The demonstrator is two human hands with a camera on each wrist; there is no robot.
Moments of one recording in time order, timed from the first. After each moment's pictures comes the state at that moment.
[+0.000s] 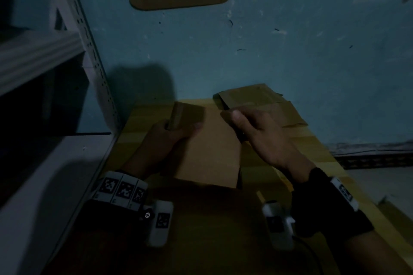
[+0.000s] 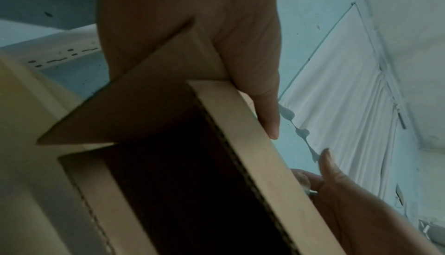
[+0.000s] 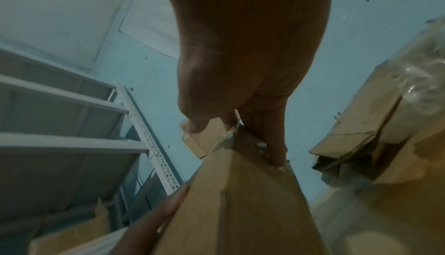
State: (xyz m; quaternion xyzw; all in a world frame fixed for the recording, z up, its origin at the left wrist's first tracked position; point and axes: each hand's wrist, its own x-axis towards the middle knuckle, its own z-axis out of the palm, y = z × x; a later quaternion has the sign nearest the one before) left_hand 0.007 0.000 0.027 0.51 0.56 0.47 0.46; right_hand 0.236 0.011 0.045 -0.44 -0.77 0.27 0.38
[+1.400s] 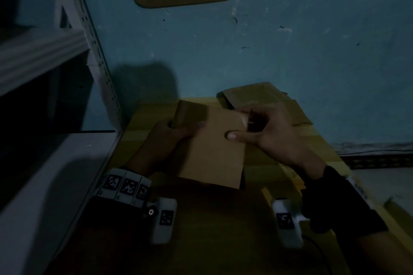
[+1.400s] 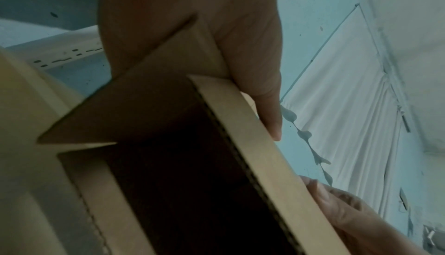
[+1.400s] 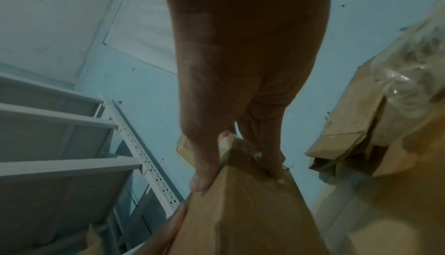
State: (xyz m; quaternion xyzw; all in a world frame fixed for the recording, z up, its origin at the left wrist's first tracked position) left_hand 0.006 -0.003 0.030 0.50 0.56 0.46 0.47; right_hand 0.246 0.017 0.042 -0.41 -0.73 0.36 0.40
